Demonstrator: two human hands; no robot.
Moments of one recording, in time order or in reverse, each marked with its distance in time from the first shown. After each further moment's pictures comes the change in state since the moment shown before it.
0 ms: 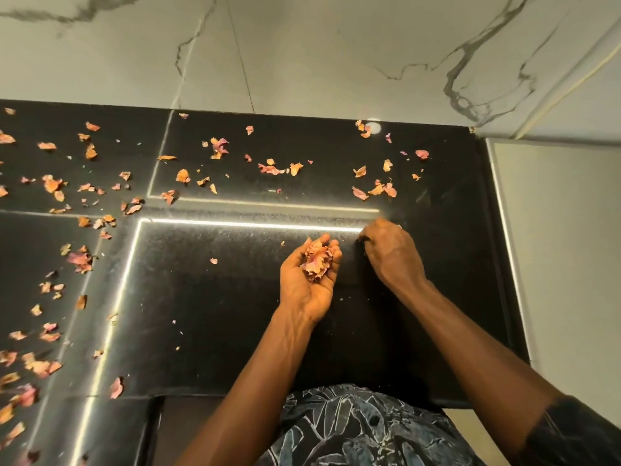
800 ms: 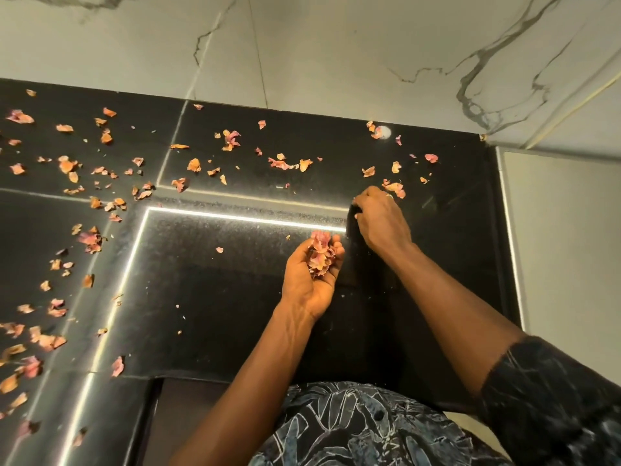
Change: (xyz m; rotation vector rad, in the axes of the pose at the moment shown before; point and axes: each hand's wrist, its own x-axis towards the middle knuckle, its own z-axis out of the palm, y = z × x) left_hand -0.003 -0.005 -0.001 -0.018 -0.019 0.038; right_hand 0.055 -0.012 0.001 -0.132 -0.053 0.000
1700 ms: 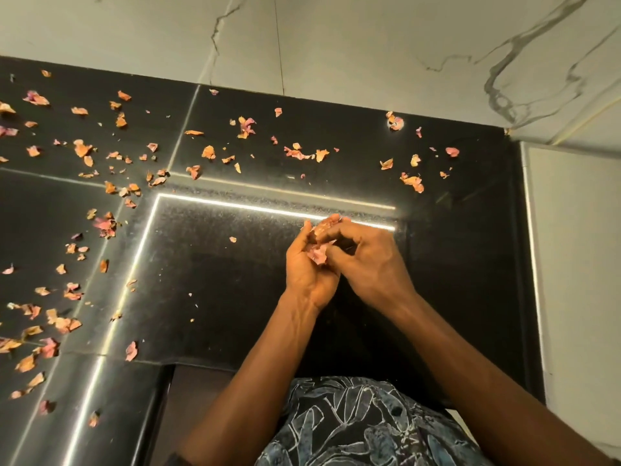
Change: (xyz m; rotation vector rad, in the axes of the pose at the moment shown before) left_hand 0.006 0.017 -0.016 0.055 -0.065 0.023; right_hand -0.084 -0.093 -0.050 0.769 -0.078 -0.017
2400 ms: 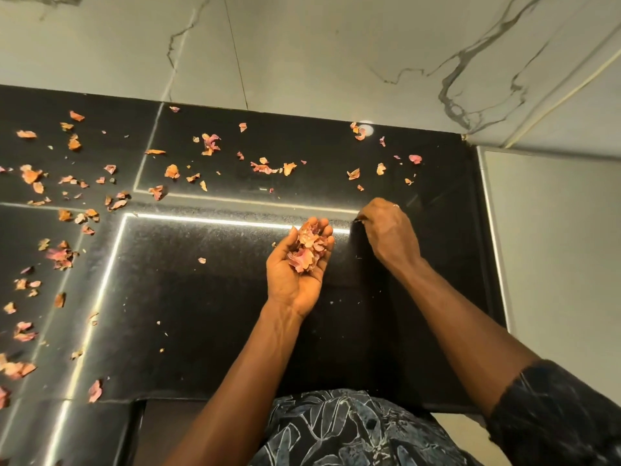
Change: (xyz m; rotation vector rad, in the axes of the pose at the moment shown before) left_hand 0.014 -0.008 0.013 -0.029 -0.057 0.004; right_hand 0.067 0.125 -0.058 -0.706 0.165 -0.021
